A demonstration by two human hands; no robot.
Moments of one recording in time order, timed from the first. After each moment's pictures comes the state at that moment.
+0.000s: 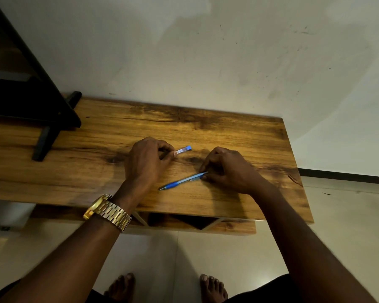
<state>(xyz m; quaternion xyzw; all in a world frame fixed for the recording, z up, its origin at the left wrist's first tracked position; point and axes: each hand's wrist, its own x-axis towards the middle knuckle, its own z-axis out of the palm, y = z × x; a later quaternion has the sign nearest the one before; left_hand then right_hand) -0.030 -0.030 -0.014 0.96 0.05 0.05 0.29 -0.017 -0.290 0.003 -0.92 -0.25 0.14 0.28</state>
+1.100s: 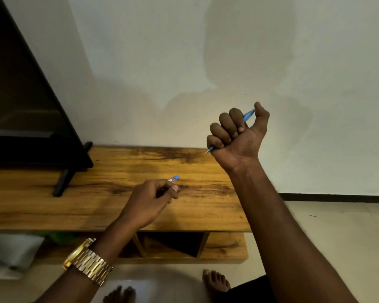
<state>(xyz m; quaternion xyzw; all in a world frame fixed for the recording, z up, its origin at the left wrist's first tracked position) -0.114 -0.045 0.066 0.88 -0.02 -0.04 0.47 -0.053 -0.269 0.196 -0.26 -0.05 0.09 0.96</state>
